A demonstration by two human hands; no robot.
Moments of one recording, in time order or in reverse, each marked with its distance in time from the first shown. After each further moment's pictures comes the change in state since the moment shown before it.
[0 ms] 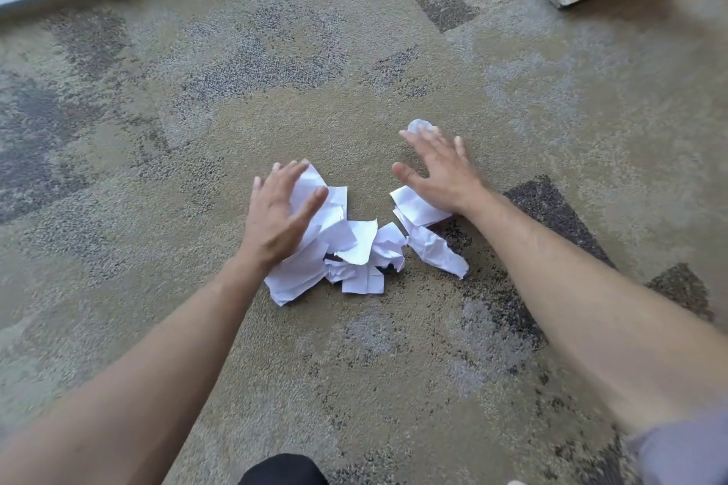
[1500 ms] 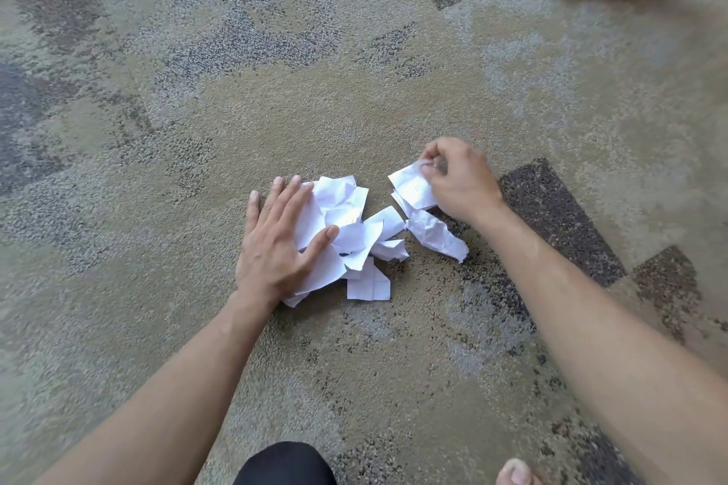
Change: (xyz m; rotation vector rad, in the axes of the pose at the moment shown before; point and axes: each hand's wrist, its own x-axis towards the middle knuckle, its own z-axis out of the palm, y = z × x) left_hand -0.058 -0.003 0.018 0.256 0.049 0.117; right_hand -0.053 -0.029 -0.013 0.283 0.207 0.194
